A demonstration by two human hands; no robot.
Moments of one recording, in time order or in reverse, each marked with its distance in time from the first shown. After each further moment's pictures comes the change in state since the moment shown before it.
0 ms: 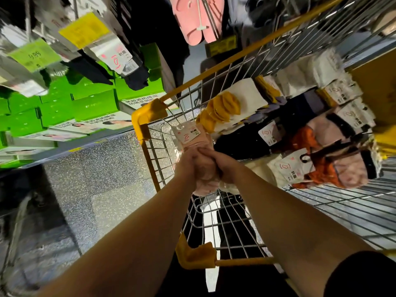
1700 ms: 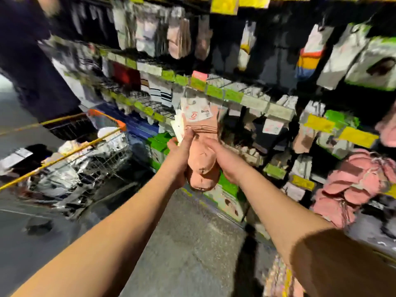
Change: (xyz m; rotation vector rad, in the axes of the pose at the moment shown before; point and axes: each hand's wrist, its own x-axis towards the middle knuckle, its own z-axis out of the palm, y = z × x) left_hand -0.344 0.040 -0.462 -0.609 0.340 1.000; right_hand -0.259 0.060 0.564 -1.014 -0.488 -0.651
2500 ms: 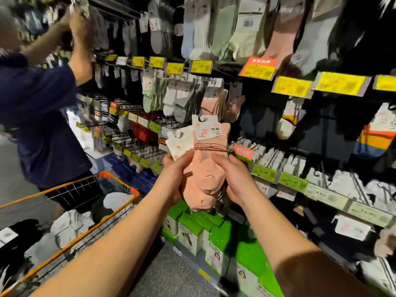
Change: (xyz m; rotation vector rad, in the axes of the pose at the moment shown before) left_hand 0.264 0.150 -0.101 -0.360 -0.069 0.100; right_hand 0.253 -0.141 0.106 0.213 0.103 -0.330
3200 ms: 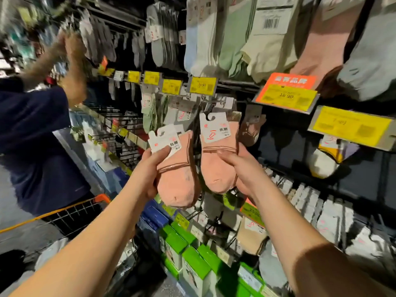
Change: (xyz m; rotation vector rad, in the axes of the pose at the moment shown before) left_hand 0.184 0.060 0.009 0.036 0.045 0.143; right_hand 0.218 -0.032 -0.028 0.029 -0.149 -0.050
